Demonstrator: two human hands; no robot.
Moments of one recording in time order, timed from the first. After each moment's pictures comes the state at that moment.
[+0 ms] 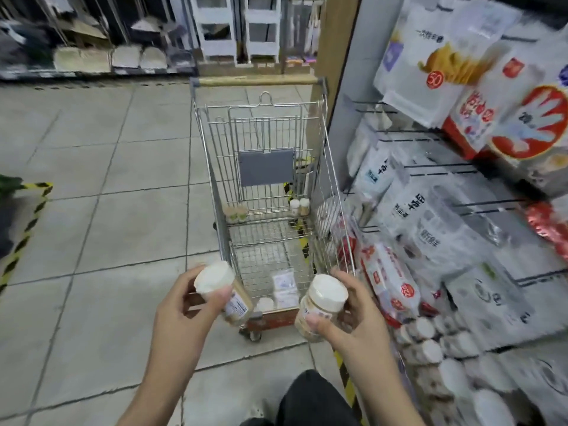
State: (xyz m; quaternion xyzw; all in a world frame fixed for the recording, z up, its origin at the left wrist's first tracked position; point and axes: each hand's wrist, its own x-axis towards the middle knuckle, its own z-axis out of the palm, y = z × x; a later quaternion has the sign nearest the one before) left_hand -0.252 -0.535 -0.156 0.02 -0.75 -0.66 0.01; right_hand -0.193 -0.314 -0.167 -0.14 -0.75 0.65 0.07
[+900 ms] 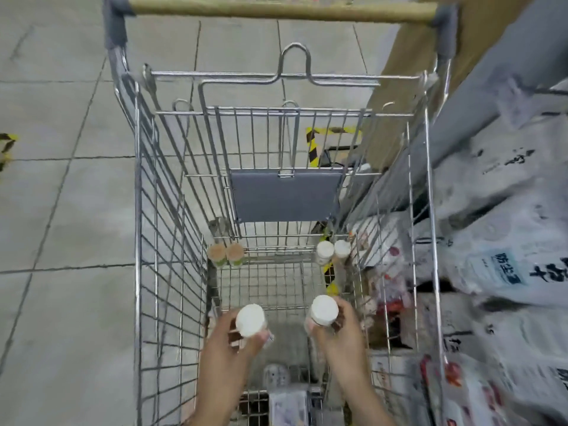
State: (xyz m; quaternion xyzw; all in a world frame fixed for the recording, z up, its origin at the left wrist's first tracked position) left_hand -0.623 -0.415 -0.407 0.22 -0.79 -0.55 -0.15; right_hand -0.628 -0.229 -0.447 -0.28 -0.76 0.57 -0.12
